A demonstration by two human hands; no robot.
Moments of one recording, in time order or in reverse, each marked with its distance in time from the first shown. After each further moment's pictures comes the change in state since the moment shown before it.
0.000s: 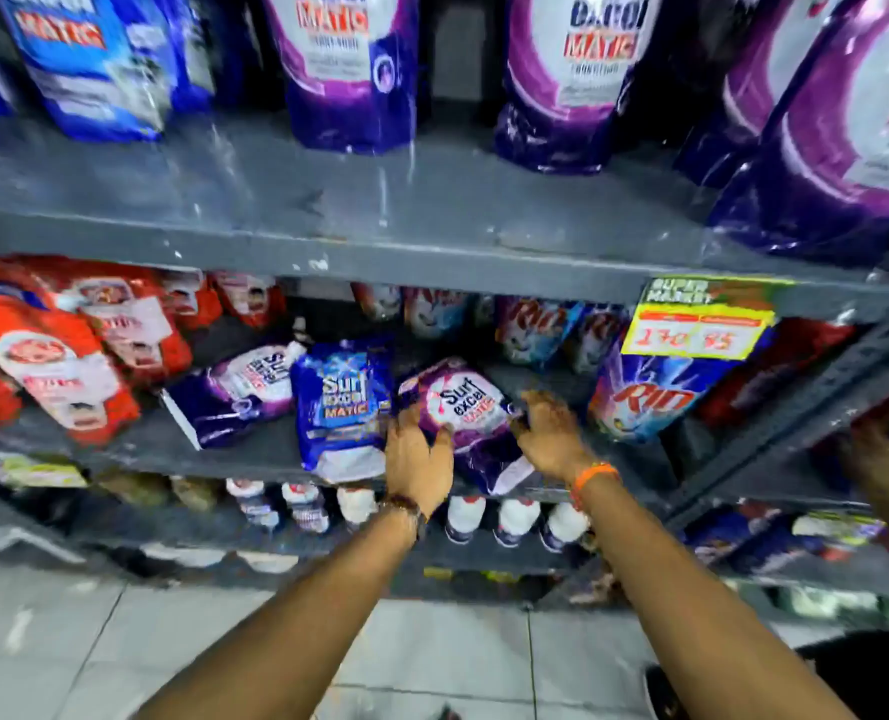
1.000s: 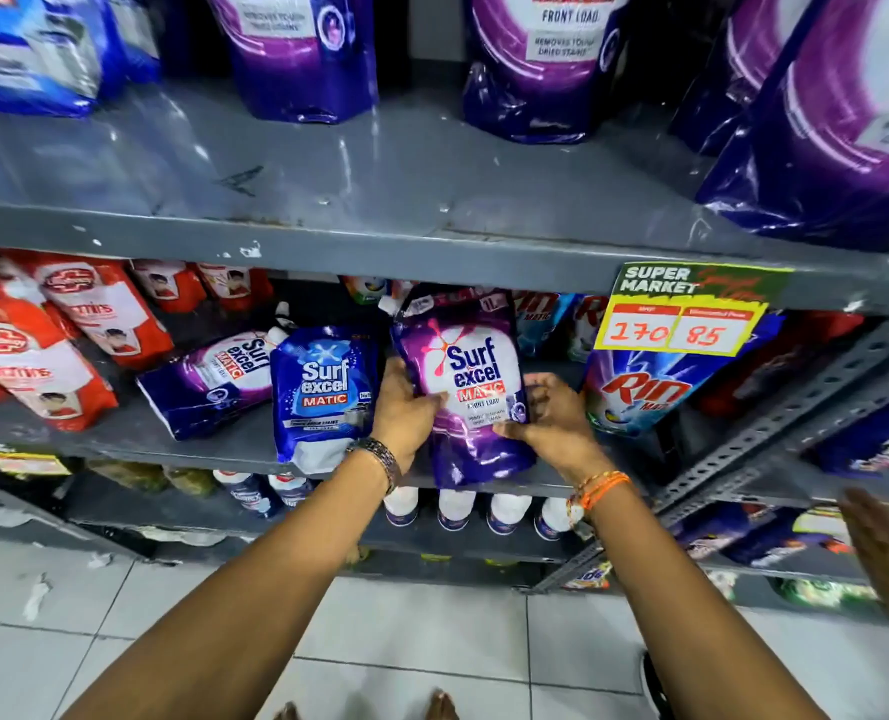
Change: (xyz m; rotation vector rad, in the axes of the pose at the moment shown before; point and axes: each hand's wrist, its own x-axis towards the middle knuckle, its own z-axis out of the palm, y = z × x) left_hand 0.005 0.035 0.017 -0.485 -0.182 -0.216; right_hand -0.010 0.041 0.003 0.676 -0.013 0.123
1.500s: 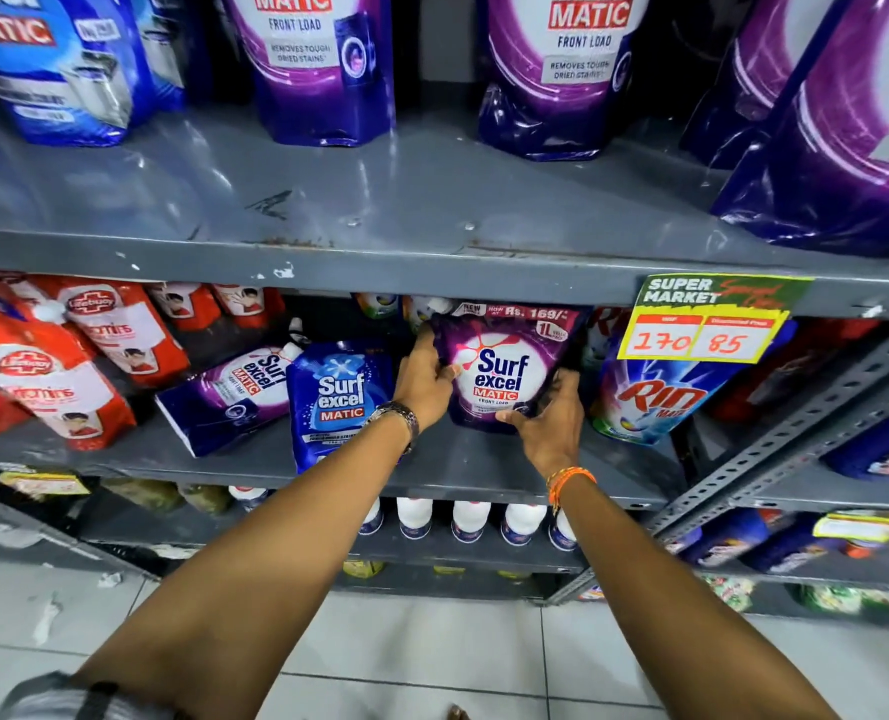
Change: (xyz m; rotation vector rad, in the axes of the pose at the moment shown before) left_hand 0.059 0.017 -0.001 0.478 -0.088 0.305; right_hand 0.019 0.000 0.032 0.039 0.387 -0.116
